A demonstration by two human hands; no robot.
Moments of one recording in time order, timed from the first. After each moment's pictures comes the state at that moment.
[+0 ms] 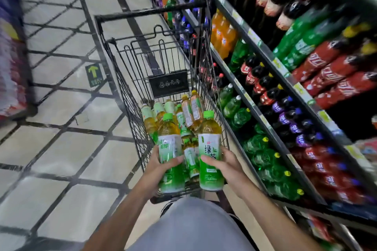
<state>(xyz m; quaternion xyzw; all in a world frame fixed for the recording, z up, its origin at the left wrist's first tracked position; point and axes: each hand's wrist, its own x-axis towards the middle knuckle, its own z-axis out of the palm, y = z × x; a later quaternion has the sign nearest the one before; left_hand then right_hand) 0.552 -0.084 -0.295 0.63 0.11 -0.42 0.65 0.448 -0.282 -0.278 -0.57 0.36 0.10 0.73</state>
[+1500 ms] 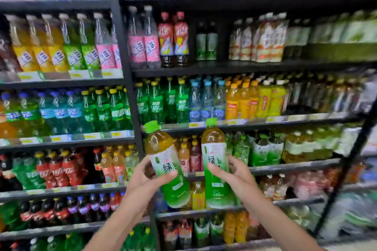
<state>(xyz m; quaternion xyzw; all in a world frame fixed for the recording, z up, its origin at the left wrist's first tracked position) 0.026 -0.202 0.027 0.42 -0.51 -0.52 0.54 -0.215 -0.180 0.032 -0.51 0.53 -0.51 0.45</state>
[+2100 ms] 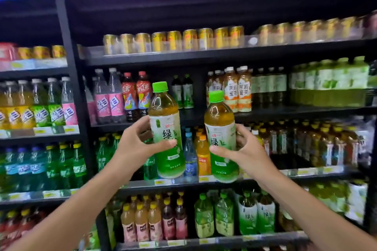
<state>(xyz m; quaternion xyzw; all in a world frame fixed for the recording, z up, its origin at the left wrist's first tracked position) -0.178 -0.276 0.234 0.37 -0.70 -0.25 0.55 -0.449 -0.276 0.195 -0.63 0.42 -0.59 0.30</state>
